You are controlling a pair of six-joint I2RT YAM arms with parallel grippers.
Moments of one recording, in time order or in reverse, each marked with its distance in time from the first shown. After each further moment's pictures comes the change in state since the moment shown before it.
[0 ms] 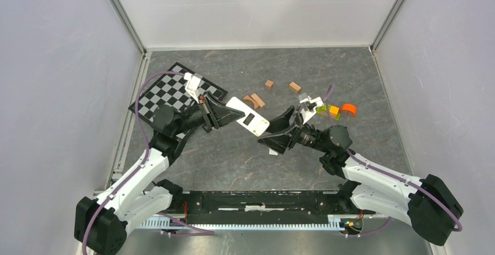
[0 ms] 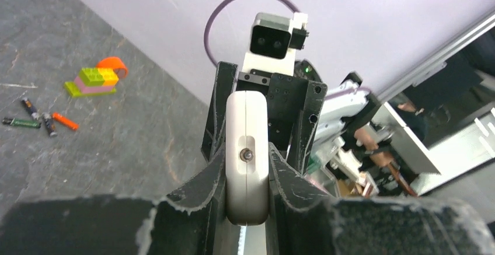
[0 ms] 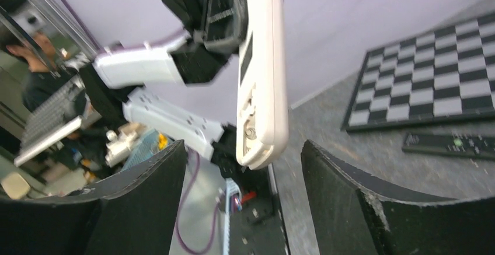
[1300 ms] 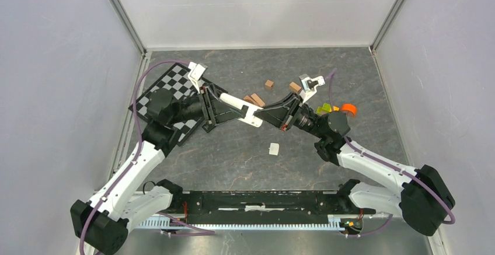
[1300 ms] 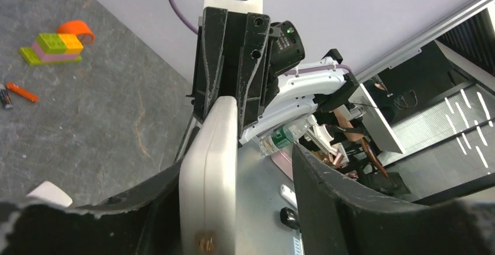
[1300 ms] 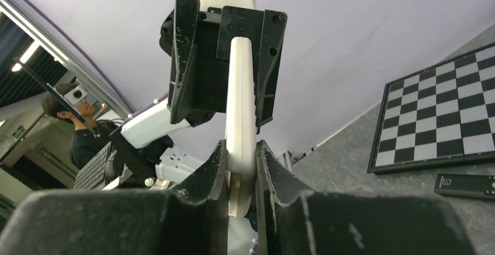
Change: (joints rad) left arm 0.006 0.020 0.217 -0.264 0.109 -0.048; right arm -0.056 0.128 0.182 0.092 0.084 0.241
